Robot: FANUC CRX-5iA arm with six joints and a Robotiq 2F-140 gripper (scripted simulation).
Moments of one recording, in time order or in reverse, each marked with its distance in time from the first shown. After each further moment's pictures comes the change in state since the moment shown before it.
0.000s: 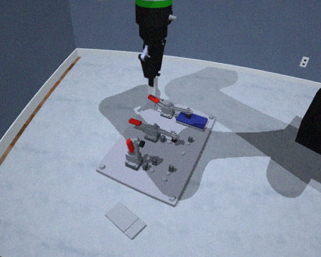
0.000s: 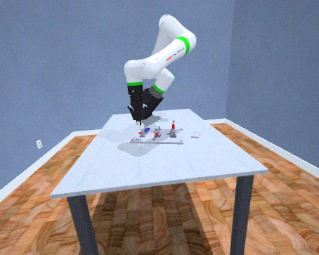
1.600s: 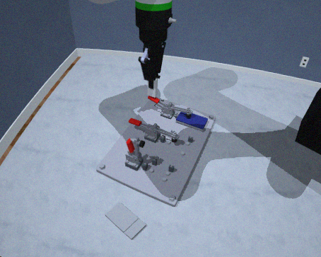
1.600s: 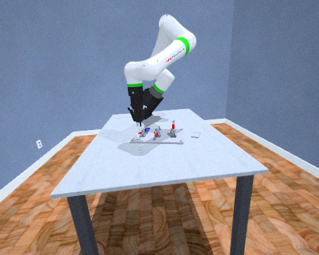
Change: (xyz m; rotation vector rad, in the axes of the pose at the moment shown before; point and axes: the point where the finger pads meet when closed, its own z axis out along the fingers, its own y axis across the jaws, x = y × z) arm 0.000 0.000 0.008 0.000 0.000 0.000
